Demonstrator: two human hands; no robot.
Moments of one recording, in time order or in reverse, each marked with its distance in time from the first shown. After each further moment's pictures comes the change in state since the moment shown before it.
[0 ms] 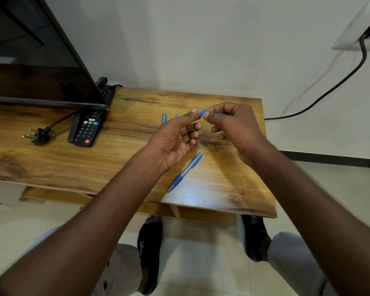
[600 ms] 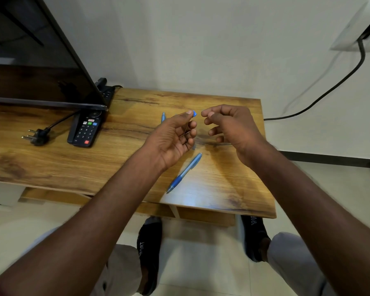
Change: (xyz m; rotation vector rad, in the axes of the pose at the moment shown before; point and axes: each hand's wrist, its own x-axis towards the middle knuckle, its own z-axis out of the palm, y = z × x) left_hand -0.002 0.003 -0.001 -0.104 0.039 -0.028; right_hand 0.000 -0.001 0.000 -0.010 -0.035 0.052
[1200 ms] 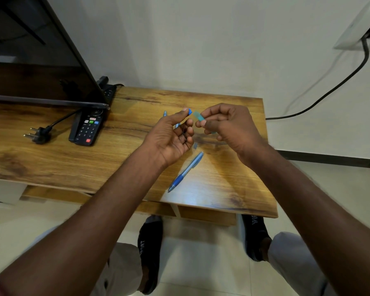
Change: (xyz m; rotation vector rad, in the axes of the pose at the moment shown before) left_hand 0.006 0.002 -0.007 -0.094 0.036 -0.056; right_hand -0.004 -0.001 0.004 -0.021 -0.047 -0.082
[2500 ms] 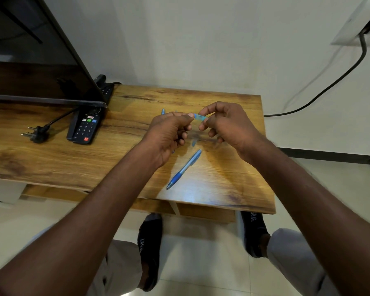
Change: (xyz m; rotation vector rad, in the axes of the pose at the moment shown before) left_hand 0.006 -0.003 -0.003 0.409 0.069 0.218; right_hand 0.000 -0.007 -0.001 -0.097 -0.055 0.111
